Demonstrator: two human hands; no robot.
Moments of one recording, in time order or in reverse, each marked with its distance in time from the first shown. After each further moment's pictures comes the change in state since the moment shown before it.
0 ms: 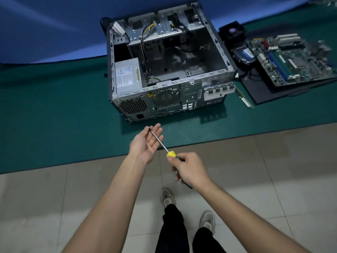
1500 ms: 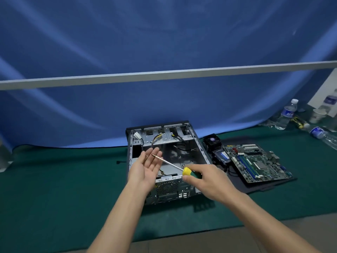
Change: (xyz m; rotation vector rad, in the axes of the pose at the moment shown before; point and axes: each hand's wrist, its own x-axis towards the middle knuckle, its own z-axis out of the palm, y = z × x) left_hand -0.125 0.133 0.109 -0.274 -0.345 0.247; right_hand -0.057 -0.188 -0.143 -0.687 0.304 -0.628
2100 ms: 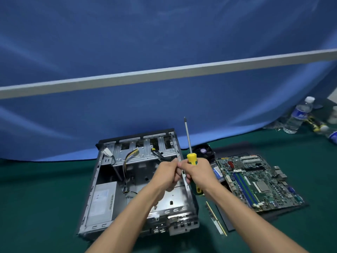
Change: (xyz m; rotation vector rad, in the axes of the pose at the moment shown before) left_hand 0.121 -0.109 0.125 1.091 -0.142 -0.049; right_hand 0.143 0.109 -0.036 0.935 -0.004 0.287
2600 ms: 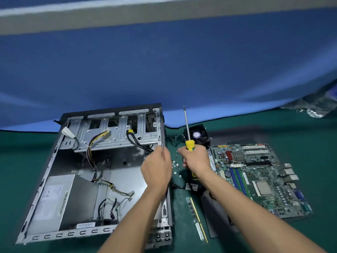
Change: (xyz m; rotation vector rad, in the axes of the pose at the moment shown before) left_hand 0.138 -0.063 0.069 0.732 0.730 0.178; right_hand 0.145 0.098 -0.056 -0.134 0.127 0.301
